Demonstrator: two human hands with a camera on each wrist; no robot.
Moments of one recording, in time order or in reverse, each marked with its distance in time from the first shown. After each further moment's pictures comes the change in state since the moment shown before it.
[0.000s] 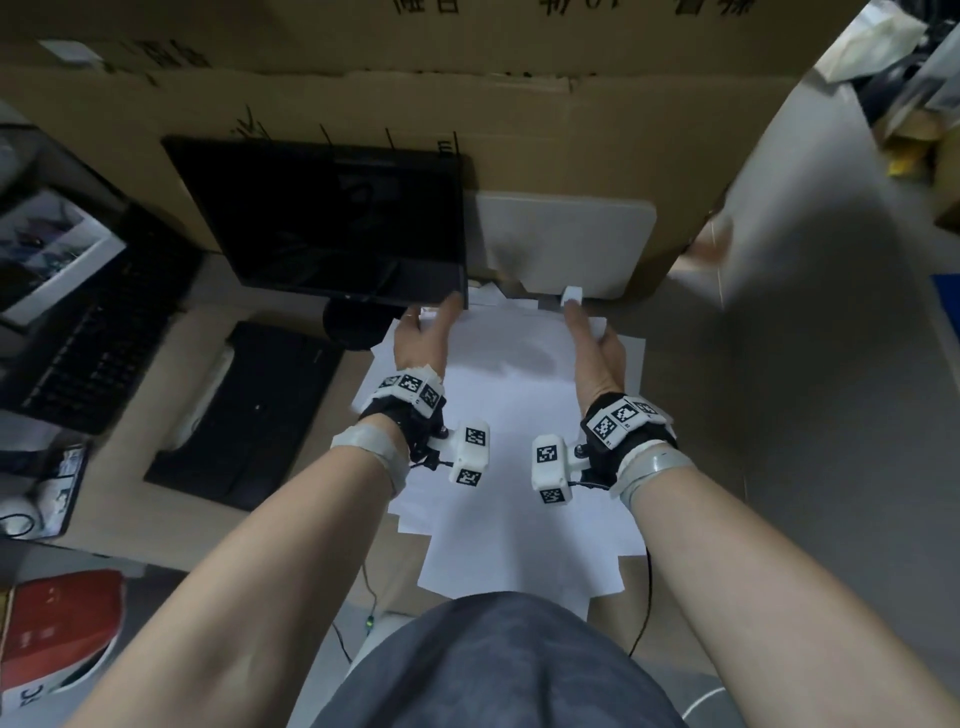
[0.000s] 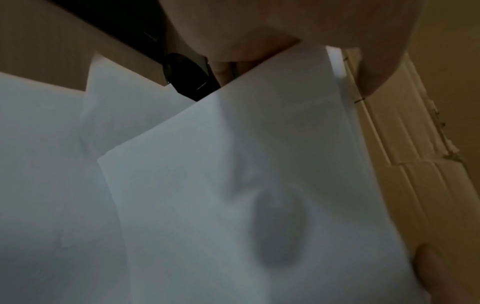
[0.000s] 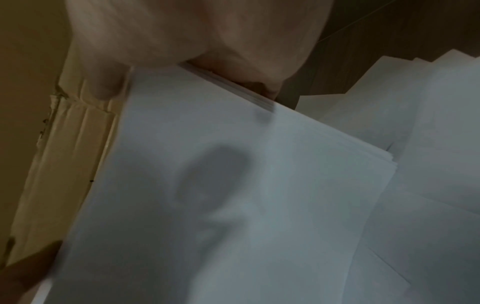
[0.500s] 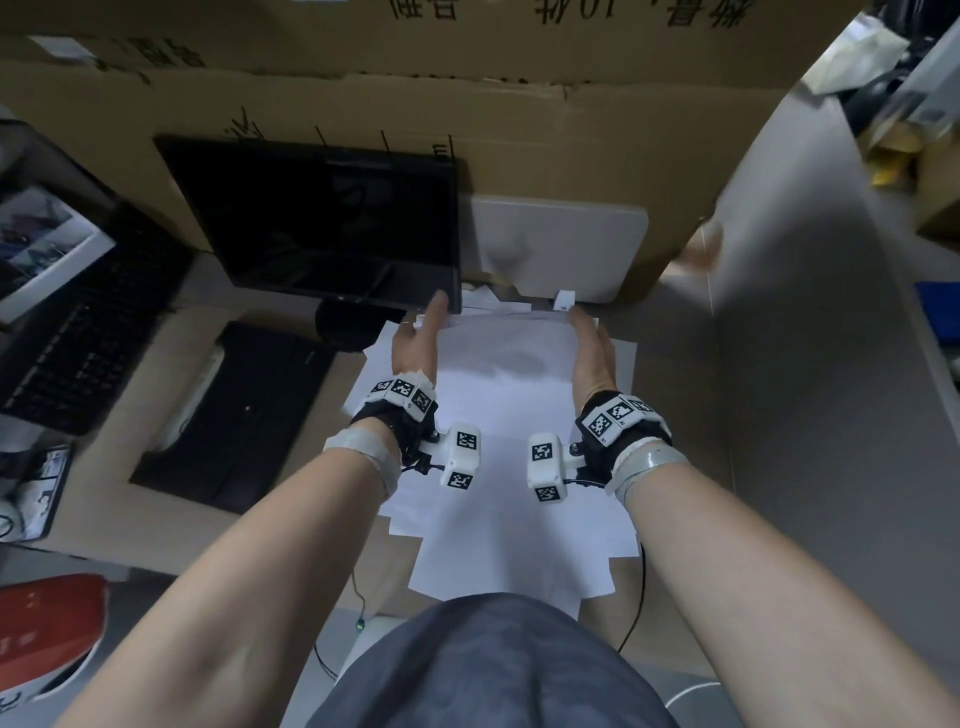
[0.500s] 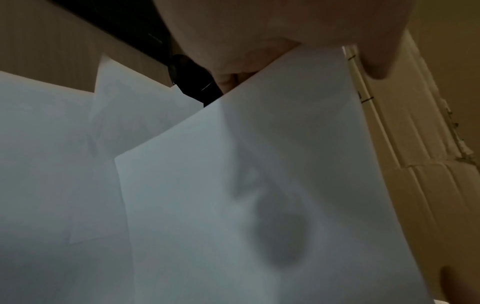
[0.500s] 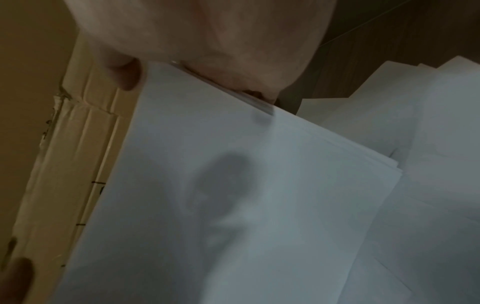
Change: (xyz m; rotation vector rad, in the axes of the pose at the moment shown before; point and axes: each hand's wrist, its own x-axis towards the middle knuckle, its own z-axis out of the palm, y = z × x) left_hand -0.005 -0.001 0.001 -0.056 -0.046 -0.111; right_hand 0.012 0.000 0.000 0.083 -0.002 0.037
